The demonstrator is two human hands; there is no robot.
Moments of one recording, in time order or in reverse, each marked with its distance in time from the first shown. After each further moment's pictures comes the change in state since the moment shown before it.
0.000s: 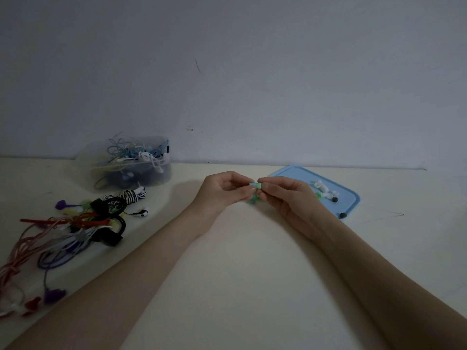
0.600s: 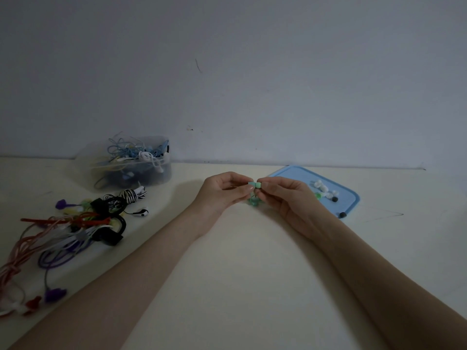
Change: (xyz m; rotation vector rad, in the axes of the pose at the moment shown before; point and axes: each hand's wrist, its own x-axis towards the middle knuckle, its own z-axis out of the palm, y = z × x) left_hand -0.001 0.000 0.002 -0.097 0.001 -0.054; right_hand 0.000 -0.001 0.002 0.024 0.010 0.052
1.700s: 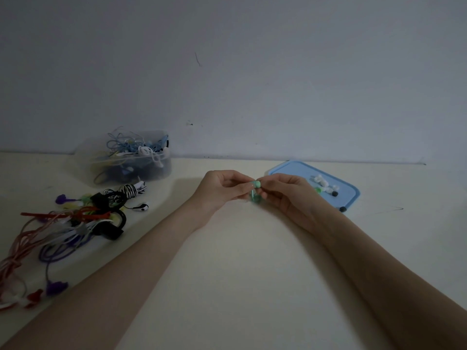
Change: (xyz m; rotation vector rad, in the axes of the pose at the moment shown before) left_hand -0.002 0.000 -0.005 0.167 -0.064 0.032; right_hand 0.000 -0.001 -0.005 -0.145 -0.064 0.022
